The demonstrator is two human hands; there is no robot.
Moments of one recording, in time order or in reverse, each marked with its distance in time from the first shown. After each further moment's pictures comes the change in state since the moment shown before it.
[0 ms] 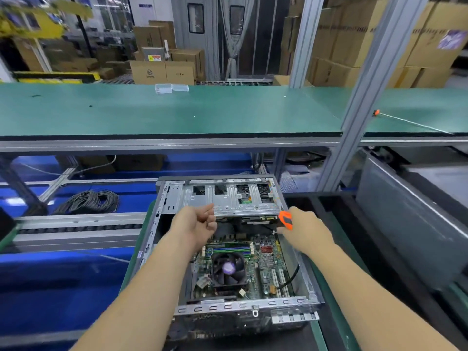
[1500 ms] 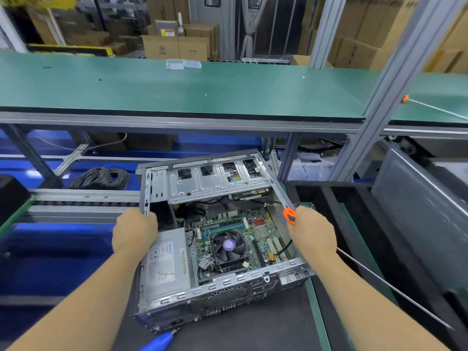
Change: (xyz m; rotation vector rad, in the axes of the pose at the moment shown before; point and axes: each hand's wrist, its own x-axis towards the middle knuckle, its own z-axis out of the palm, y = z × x) left_hand 0.026 0.029 -0.129 1.374 0.771 0.530; right_hand 0.007 0.009 0.052 -0.156 0.256 -0.024
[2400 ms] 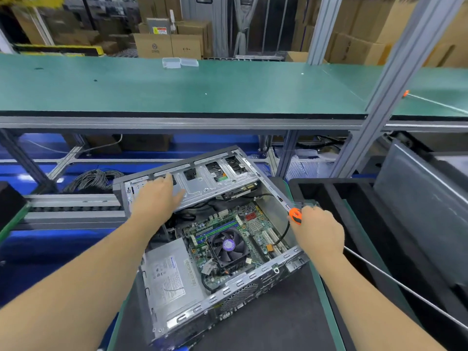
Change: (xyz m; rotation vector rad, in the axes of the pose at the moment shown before) left_hand 0.045 0.049 -0.009 0.420 -0.037 0.641; right_hand -0.006 -0.017 -0.001 -0.187 0.071 0.044
